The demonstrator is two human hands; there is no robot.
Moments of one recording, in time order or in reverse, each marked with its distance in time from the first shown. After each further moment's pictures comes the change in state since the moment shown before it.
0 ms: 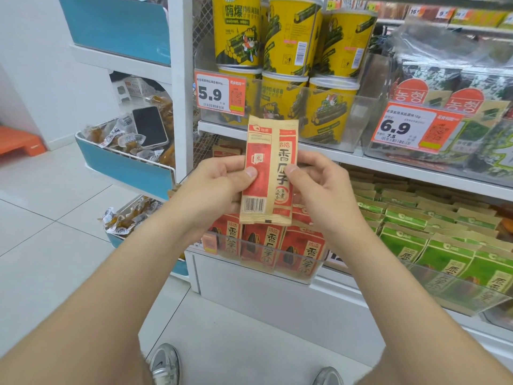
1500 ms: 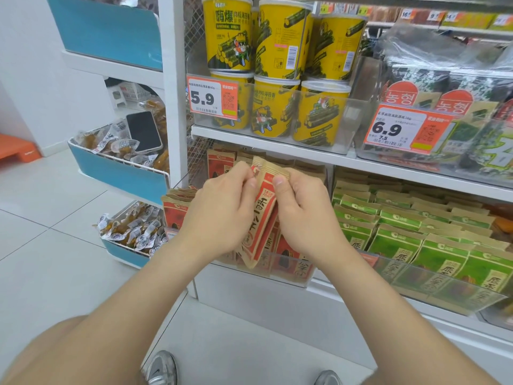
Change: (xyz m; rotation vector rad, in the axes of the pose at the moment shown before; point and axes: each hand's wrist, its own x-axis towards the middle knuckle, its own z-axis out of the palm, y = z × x) left_hand 0.008 -0.032 0.013 0.891 0.293 0.431; right_hand -0.011 0.008 0.015 -0.467 0.005 -0.327
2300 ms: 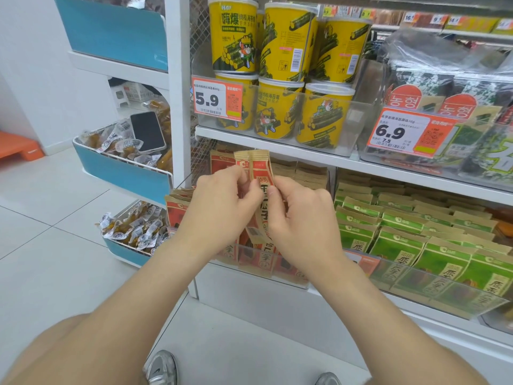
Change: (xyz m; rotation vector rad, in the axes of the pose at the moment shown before) left_hand 0.005 0.006 -0.005 -0.032 0.085 -0.152; right_hand -0.011 0.002 0.012 -0.305 0.092 -0.171
